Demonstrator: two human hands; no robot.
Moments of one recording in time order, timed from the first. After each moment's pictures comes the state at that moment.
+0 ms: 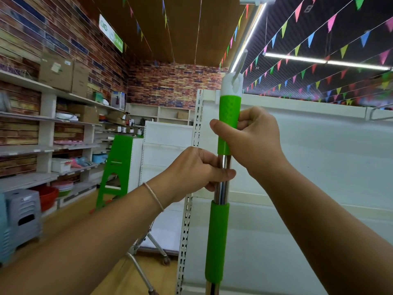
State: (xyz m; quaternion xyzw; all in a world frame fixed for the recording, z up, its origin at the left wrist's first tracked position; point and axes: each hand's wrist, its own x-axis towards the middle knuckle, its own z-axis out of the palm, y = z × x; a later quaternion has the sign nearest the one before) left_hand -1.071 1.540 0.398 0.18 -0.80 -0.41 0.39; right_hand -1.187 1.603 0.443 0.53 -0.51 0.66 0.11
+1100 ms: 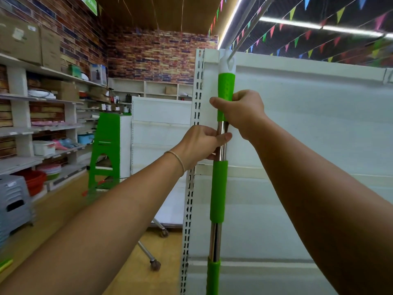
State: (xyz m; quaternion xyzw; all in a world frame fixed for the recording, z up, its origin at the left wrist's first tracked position) left_hand -1.122 1.458 0.386 0.24 -0.77 -0.43 0.39; right_hand -1.215 1.515 0.446 0.46 -0.65 0.61 0.02
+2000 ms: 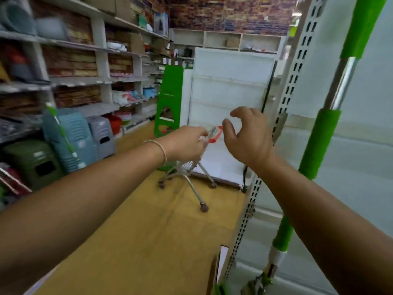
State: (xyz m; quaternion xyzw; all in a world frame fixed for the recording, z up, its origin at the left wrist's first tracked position) left_hand -0.924 1.413 0.270 0.44 -0.88 -0.10 0.18; right_hand -1.085 1.463 0.271 0.64 -0.63 0.40 0.16
